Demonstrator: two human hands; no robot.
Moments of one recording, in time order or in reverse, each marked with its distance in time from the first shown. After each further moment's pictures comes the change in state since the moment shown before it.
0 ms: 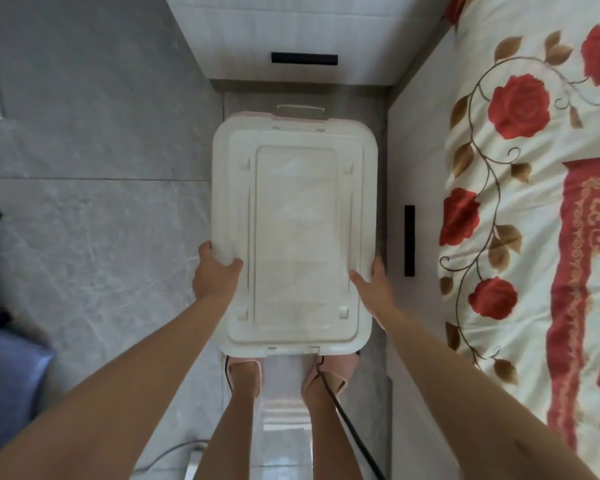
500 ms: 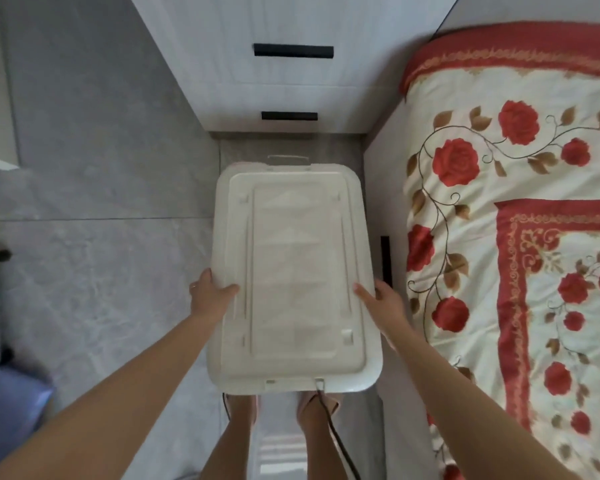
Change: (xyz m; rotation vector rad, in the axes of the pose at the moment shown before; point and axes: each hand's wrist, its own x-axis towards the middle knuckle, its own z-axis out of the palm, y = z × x) left_hand -0.018 0.031 -0.044 -0.188 -0.195 -0.045; right_hand -0.053 -0.042 -0.054 0.106 0.033 -0.098
